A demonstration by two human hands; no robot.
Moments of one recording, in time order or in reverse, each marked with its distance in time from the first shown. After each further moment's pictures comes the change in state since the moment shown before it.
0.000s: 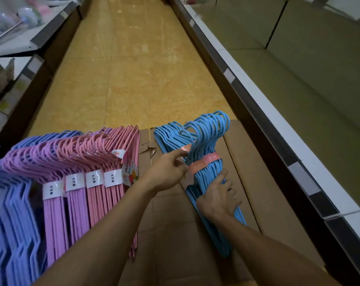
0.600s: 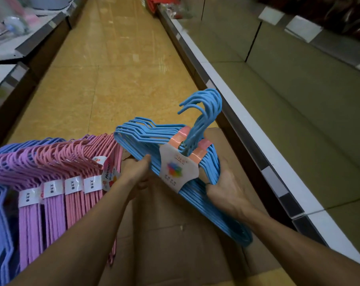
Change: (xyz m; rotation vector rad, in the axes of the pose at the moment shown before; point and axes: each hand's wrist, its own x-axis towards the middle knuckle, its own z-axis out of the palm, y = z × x) left_hand 0.015 -0.012 0.007 -0.602 0.316 -0.319; right_hand 0.003 0.047 -0.097 0.350 -0.039 -0.302
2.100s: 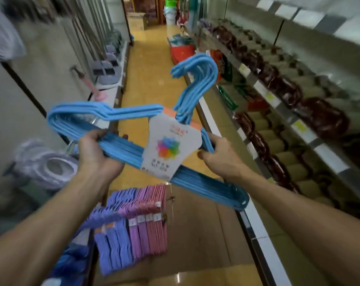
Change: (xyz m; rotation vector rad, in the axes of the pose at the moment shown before) left_hand -0.373 0.515 -0.184 -0.957 0.100 0.102; right_hand -0.168 -0.428 -0.404 0.269 -0.134 -0.374
